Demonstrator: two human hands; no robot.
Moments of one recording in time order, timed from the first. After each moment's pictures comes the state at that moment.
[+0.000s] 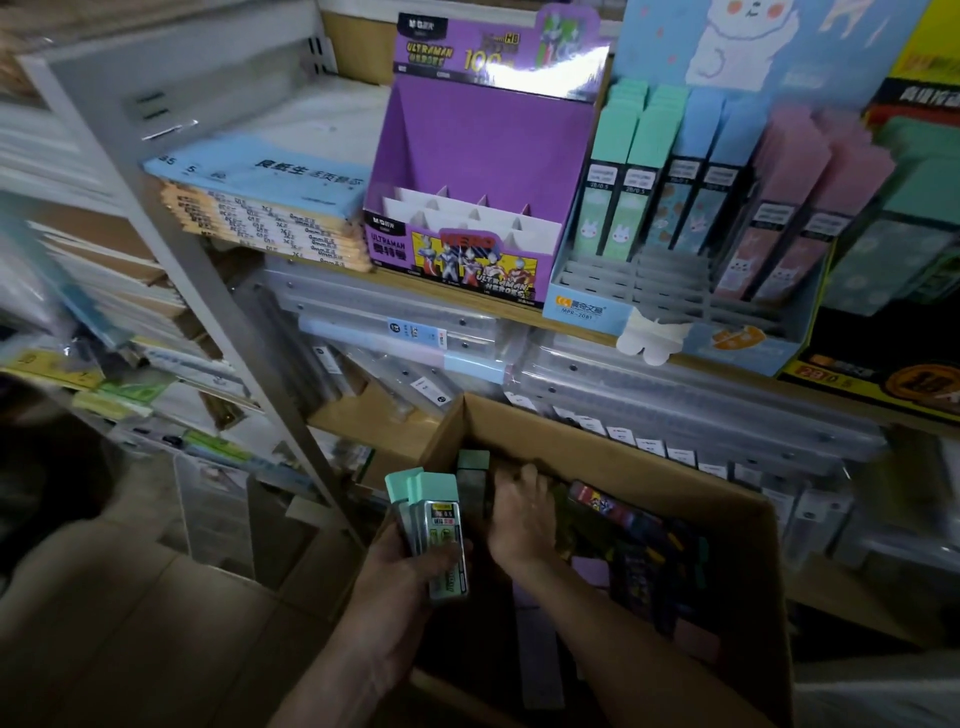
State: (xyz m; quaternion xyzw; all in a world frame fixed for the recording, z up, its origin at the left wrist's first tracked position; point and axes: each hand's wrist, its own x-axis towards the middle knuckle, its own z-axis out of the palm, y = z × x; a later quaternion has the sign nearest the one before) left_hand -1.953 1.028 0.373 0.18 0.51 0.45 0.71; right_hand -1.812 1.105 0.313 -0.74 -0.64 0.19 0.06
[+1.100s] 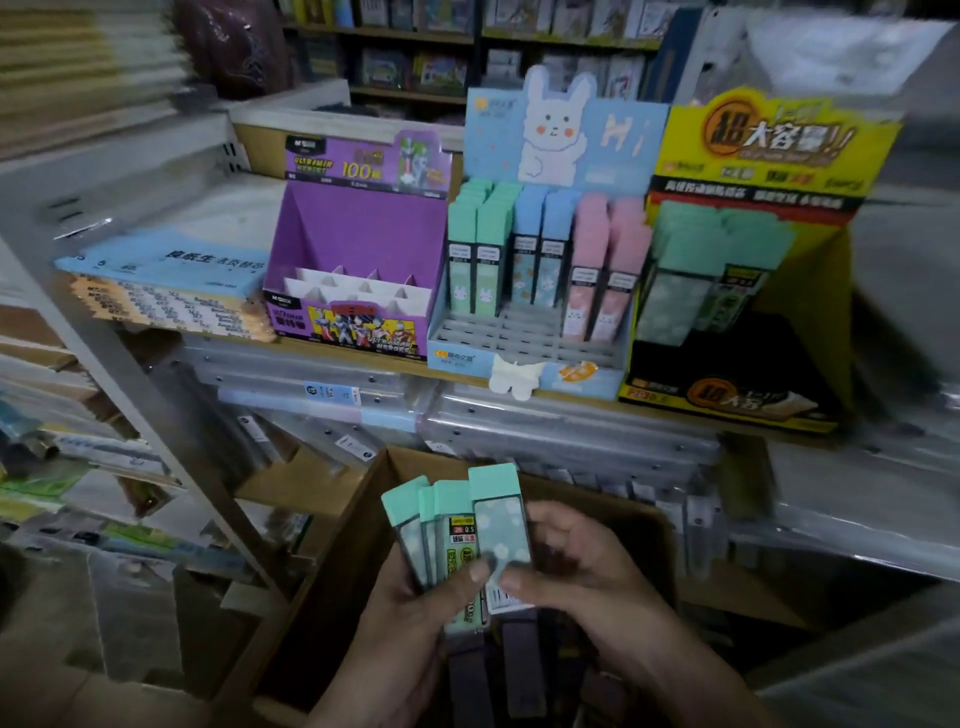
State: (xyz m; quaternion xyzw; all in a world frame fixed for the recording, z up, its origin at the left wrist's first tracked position) left_hand -1.876 1.011 0.430 0.33 0.40 0.47 0.71; right_hand -1.694 1.007 0.443 -0.49 -0.47 0.58 0.44
